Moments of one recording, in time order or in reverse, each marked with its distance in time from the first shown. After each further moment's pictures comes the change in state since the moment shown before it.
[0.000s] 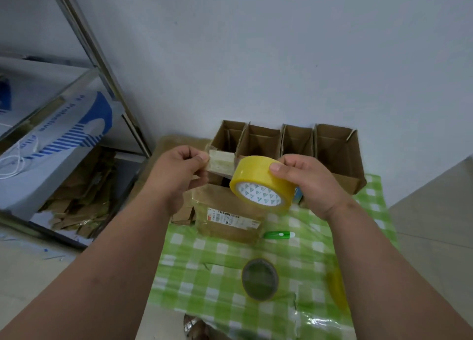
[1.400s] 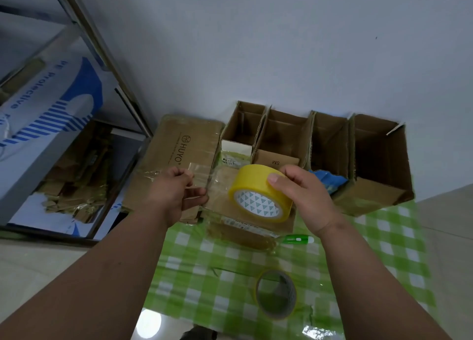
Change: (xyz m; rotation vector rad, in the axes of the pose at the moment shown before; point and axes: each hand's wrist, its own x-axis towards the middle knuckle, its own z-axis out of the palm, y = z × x) left_hand 0.082 -0.087 -0.031 -0.211 0.080 -0.443; right_hand 0.061 0.055 0.046 -0.009 0.004 0.103
